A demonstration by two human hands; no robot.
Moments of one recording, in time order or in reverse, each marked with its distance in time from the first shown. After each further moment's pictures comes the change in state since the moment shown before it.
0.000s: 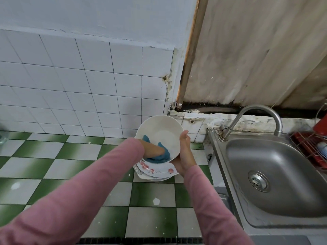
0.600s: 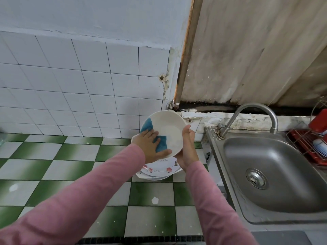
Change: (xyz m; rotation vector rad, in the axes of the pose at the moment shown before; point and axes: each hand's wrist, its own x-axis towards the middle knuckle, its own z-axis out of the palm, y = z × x) left_hand 0.013 -0.010 0.021 0.837 0.371 0.230; right_hand -0.003 -0.017 -0.004 -0.045 0.043 -0.110
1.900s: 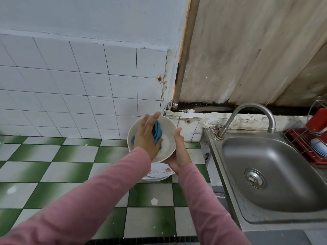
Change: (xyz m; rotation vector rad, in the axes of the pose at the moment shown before) left_hand 0.003 0.018 -0.004 0.377 0.437 -0.306; right_hand 0.009 0.025 0.007 0.188 -0.110 0.218
